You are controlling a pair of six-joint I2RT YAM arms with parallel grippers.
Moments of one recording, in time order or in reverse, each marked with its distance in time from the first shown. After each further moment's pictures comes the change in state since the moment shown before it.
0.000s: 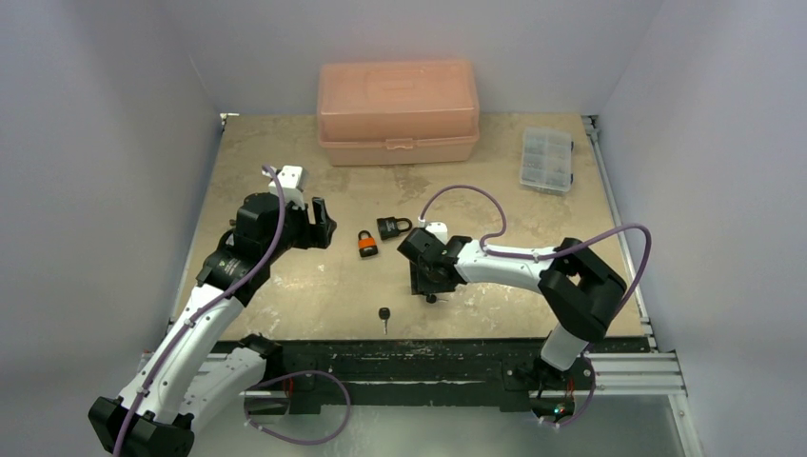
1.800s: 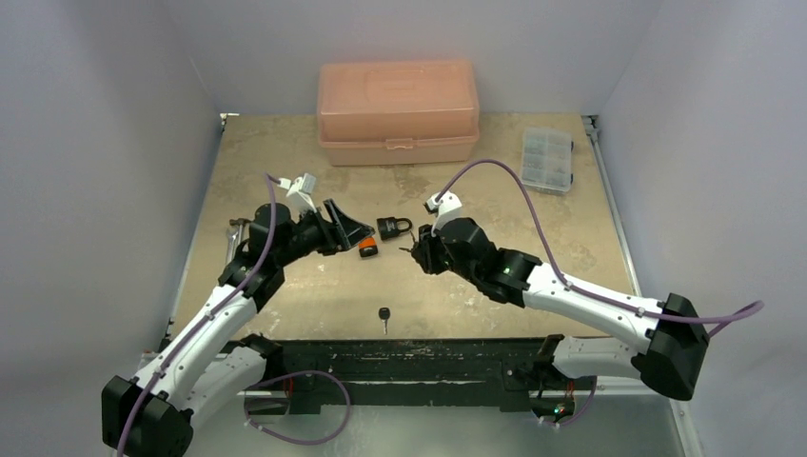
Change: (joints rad) left arm -0.017 0.023 -0.205 0.401 0.404 -0.537; right arm 0.021 -0.488 -0.139 0.333 0.021 -0.417
